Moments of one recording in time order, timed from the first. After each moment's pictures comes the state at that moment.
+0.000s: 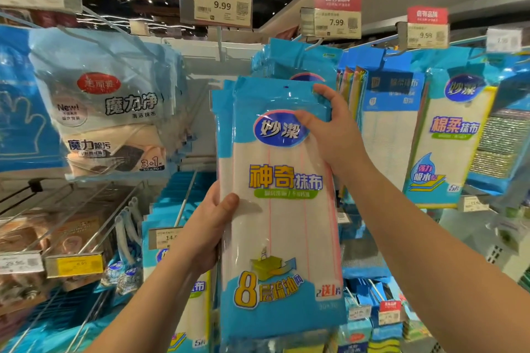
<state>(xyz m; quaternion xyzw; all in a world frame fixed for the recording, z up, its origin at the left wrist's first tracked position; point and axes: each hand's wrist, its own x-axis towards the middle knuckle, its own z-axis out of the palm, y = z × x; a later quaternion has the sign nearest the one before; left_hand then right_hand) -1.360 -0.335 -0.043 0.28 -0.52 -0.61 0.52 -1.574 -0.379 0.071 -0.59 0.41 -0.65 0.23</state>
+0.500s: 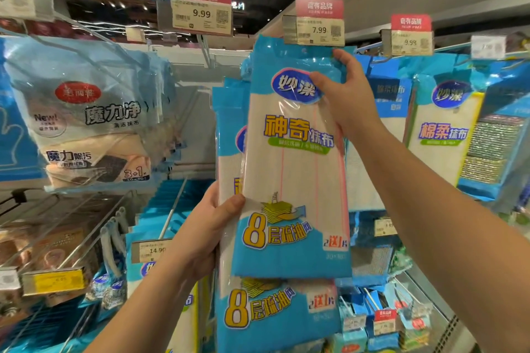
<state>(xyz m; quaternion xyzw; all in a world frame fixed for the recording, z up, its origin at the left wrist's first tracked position) -1.384 -0.335 -0.021 0.26 -0.50 -0.66 0.49 -1.622 -0.416 0.129 -0.59 0.43 -0.66 0.18</state>
